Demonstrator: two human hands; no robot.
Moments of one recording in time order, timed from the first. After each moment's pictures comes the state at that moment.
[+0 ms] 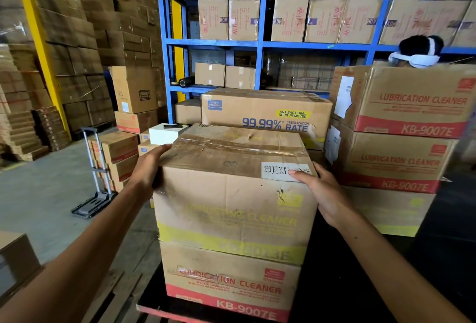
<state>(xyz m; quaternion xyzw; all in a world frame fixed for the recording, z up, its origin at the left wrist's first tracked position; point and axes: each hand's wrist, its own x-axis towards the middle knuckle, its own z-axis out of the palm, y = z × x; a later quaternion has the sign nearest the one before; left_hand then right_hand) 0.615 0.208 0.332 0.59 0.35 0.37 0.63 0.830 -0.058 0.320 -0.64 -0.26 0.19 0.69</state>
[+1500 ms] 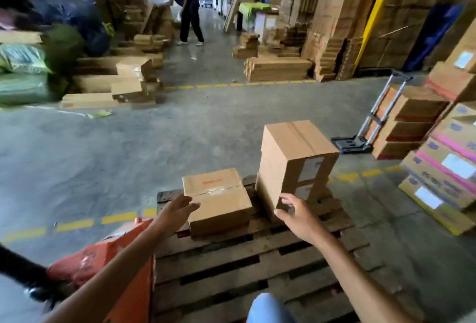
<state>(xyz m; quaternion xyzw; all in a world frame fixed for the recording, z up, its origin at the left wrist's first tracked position) -0.032 0.197 0.086 0.35 0.76 0.37 0.40 0.255 0.308 0.105 -0.53 -0.72 0.43 0.12</state>
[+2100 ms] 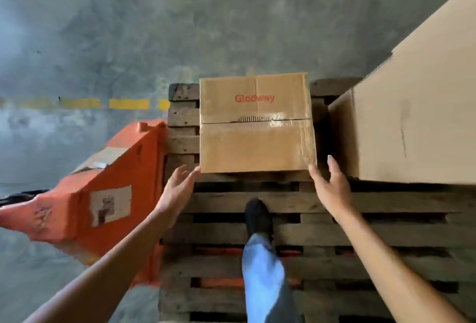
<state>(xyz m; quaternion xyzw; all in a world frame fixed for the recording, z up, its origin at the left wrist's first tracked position) -0.161 0.401 -0.242 0.02 0.83 0.31 0.46 0.084 0.595 -0.260 -0.64 -0.60 0.47 -0.03</state>
